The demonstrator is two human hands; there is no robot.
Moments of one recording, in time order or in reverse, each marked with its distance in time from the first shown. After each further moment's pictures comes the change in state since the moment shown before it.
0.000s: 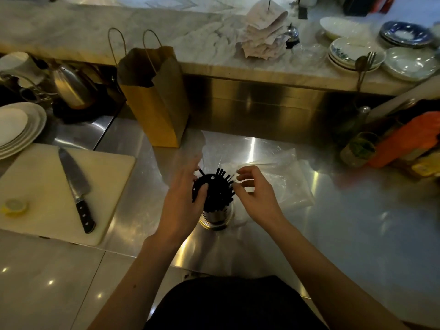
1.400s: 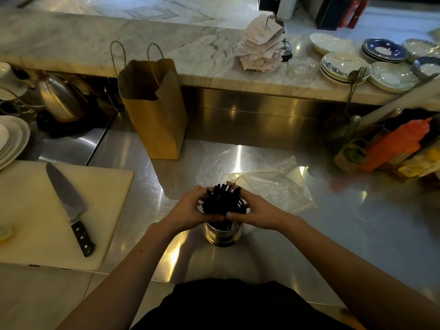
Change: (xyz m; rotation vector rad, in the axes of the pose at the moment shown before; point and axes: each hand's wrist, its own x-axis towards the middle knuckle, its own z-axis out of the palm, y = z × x) left_hand 0.055 -0.101 0.010 -0.152 -0.605 0.011; right_hand 0.028 0.010 0.014 -0.305 -0.501 0.026
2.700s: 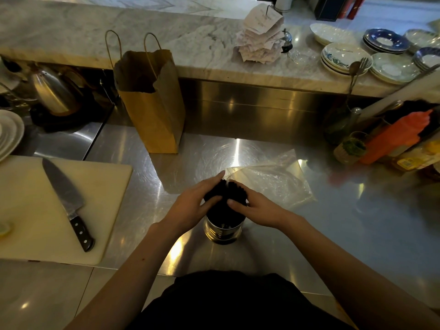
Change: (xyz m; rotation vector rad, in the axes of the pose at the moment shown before) left_hand -0.016 0.025 0.000 0.116 0.056 0.169; right_hand -0.003 0.003 0.011 0.100 0.035 0.049
